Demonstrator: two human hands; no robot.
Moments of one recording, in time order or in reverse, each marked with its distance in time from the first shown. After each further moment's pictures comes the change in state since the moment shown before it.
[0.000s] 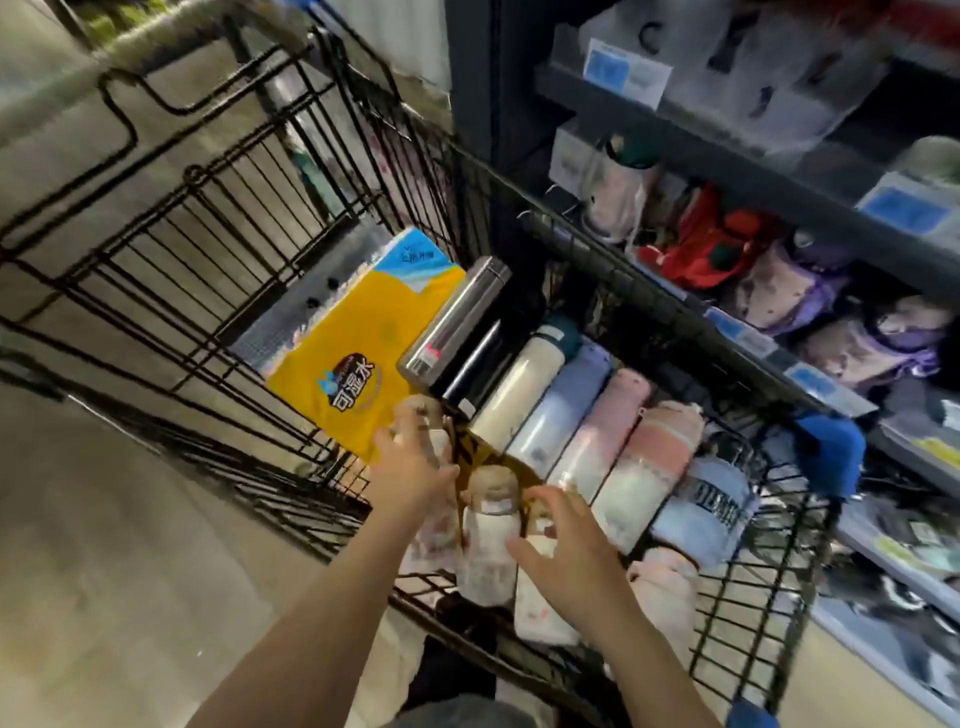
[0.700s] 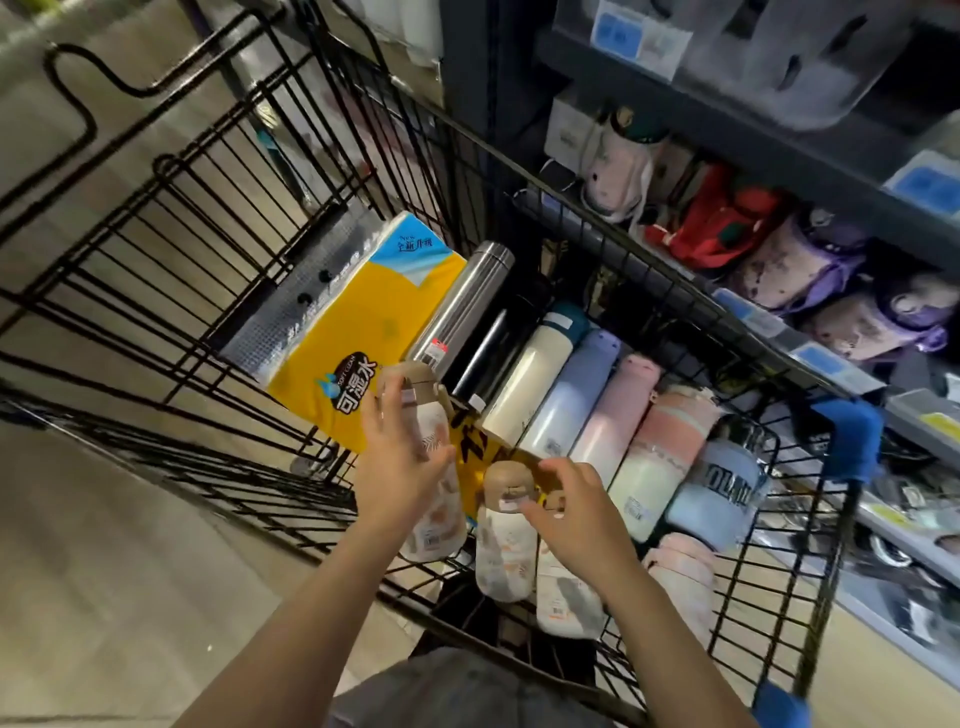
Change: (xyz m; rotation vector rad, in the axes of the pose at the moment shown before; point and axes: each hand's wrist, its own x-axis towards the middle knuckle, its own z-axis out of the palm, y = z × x) left_hand 0.005 -0.015 -0.031 -0.238 0.165 0.293; right_hand 0.043 -0.005 0.013 -0.057 0.049 0.108
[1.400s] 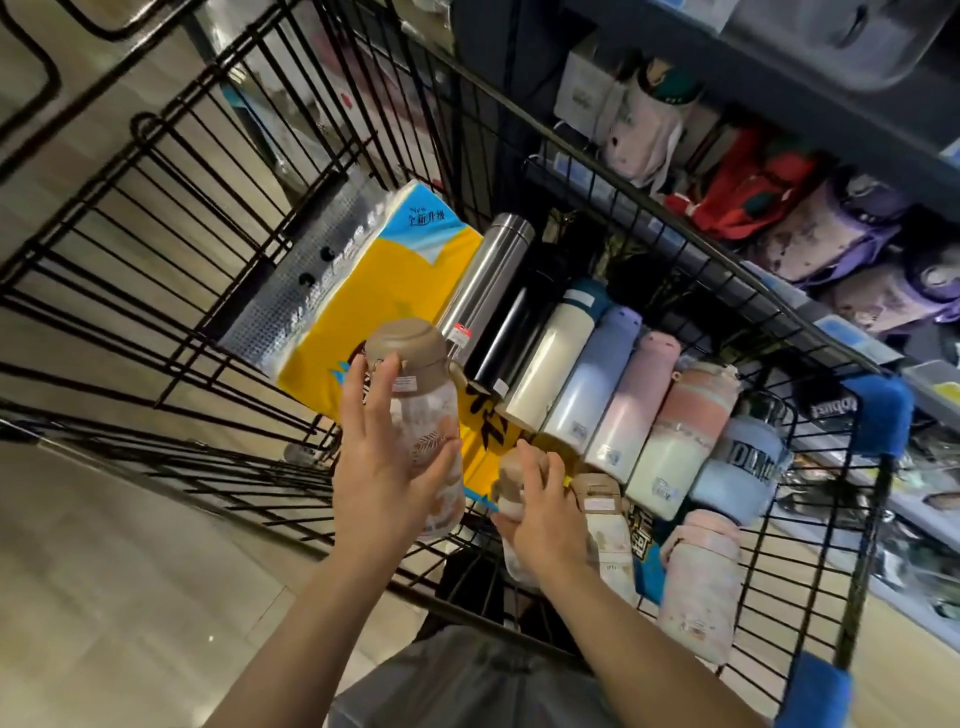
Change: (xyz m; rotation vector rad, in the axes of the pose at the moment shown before) left_hand -0.007 -0.017 -0.052 -0.127 0.114 0.320; right_hand 0.021 -0.011 0.097 -0.327 0.044 0.109
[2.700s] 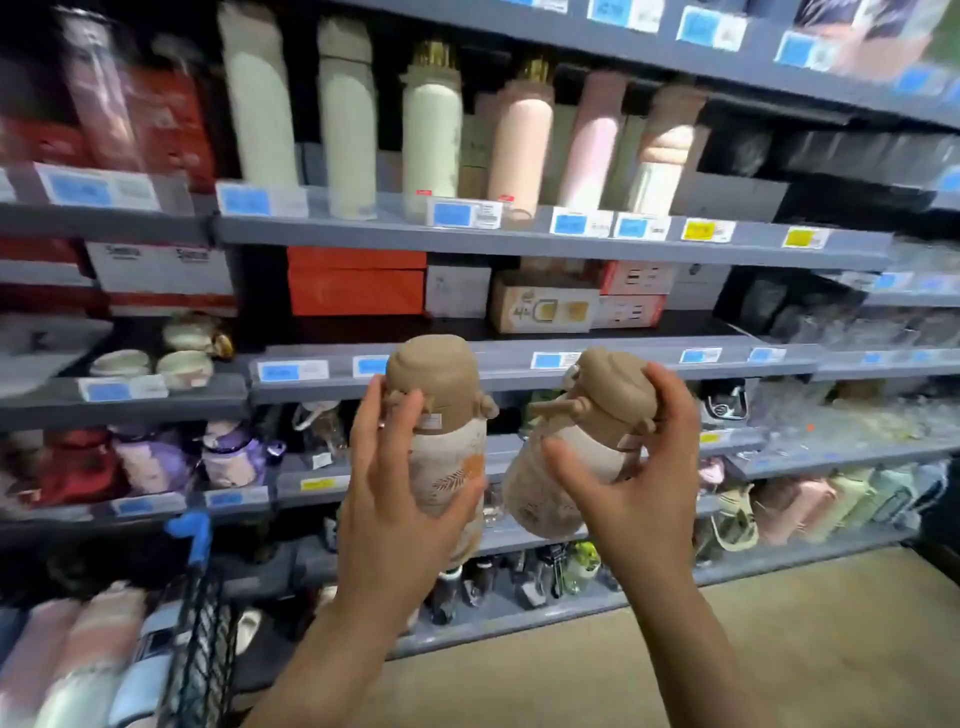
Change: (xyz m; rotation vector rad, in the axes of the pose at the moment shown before) left_hand -0.287 0.514 0.259 -0.535 -0.091 0.993; right_hand -0.431 0.461 -0.290 0.596 1.675 -0.048
